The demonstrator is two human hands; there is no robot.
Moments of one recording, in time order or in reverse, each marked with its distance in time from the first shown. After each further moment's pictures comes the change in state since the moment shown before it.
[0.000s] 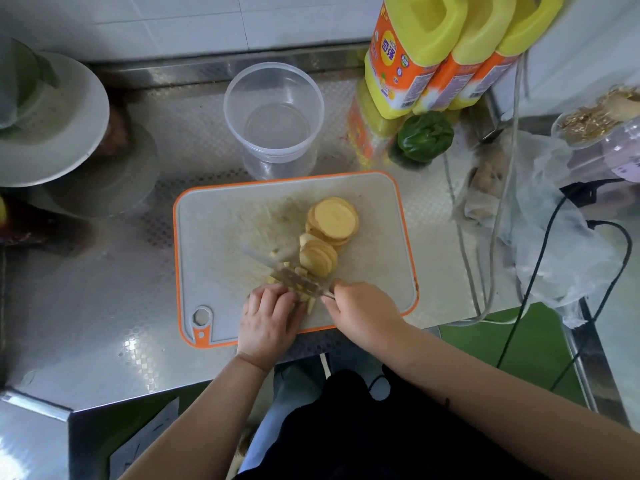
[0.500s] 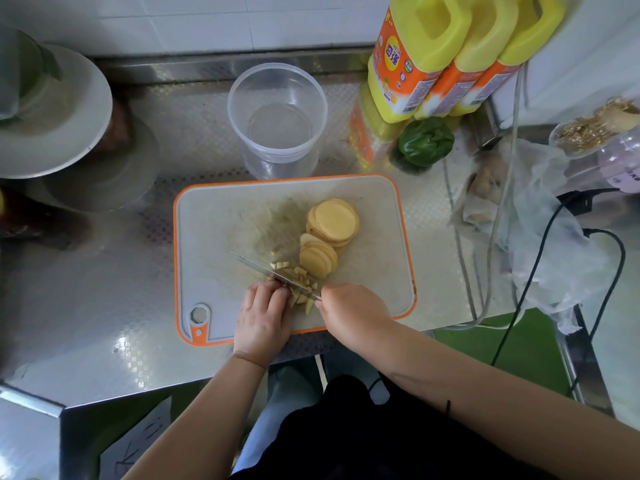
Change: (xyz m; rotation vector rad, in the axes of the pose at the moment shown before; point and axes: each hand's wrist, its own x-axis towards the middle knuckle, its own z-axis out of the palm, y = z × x) left_hand 0.003 -0.002 0.001 -0.035 0.014 -0.041; right_hand 0.004 -0.014 -0.002 -0.096 -0.070 -0.013
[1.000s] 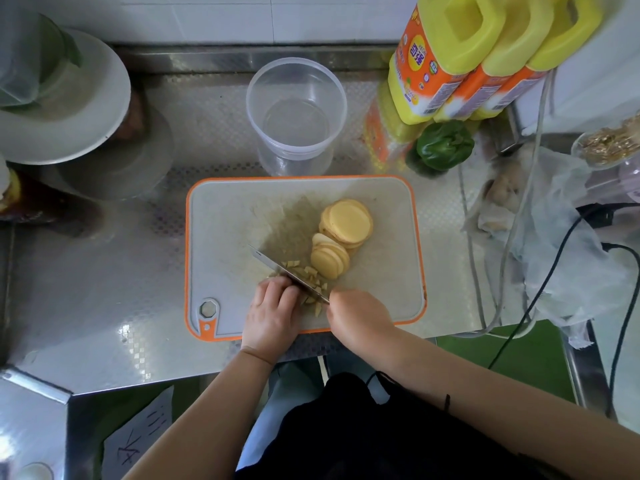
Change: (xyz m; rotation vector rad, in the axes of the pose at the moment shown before) left_hand 0.003 -0.001 0.001 -0.009 -0.034 -0.033; right_hand 0.009 -0.005 0.012 0.026 -0.067 0.088
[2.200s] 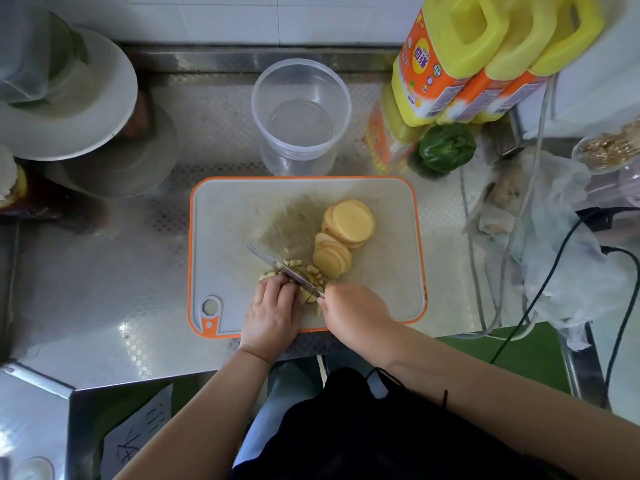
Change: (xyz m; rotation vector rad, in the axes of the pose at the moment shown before) left_hand -0.002 0.000 -0.004 0.061 -0.018 -0.054; right_hand -0.002 -0.012 -0.017 0.026 0.006 -0.041
